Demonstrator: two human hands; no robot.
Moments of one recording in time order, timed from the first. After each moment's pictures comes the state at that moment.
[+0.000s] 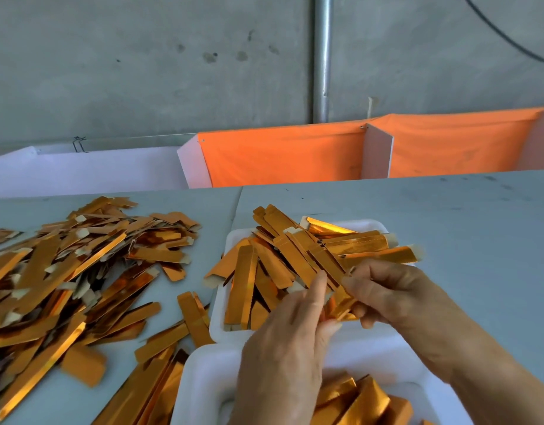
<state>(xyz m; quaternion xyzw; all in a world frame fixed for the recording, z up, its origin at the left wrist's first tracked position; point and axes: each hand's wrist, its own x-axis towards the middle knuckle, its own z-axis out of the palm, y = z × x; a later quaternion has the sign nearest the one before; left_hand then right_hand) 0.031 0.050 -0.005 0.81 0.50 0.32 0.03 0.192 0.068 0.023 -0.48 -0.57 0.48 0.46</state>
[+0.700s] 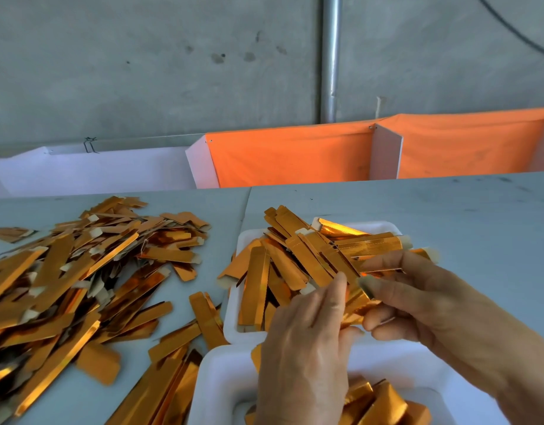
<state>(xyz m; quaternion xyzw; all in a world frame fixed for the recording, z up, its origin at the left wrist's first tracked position) 0.034 0.051 -0.006 0.81 0.48 0.33 -0.03 0.194 0.061 0.035 -0.47 -0.48 0.58 0.47</state>
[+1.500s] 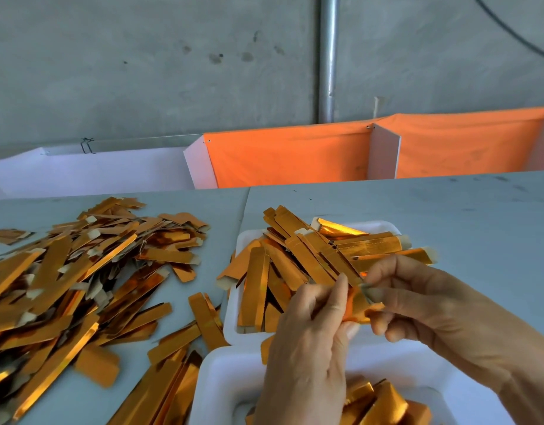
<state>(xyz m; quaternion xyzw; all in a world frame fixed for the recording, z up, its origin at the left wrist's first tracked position) 0.029 0.050 -0.008 0.79 0.46 0.37 0.19 0.200 0.066 0.029 -0.42 -0.53 0.59 0.44</state>
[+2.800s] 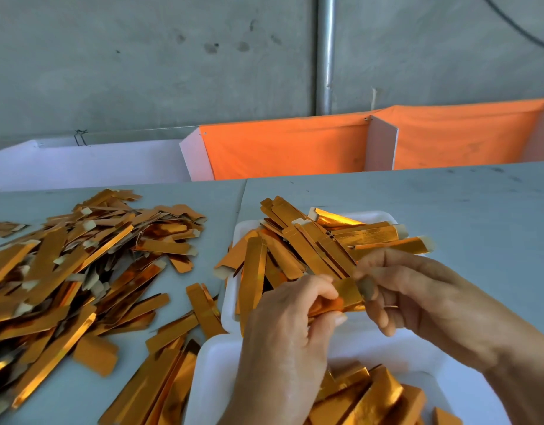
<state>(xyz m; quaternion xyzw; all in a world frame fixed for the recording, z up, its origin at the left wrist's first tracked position) 0.016 0.045 0.002 0.74 0.49 0.42 0.19 0.202 0.071 0.019 -0.37 -0.55 0.61 0.43</state>
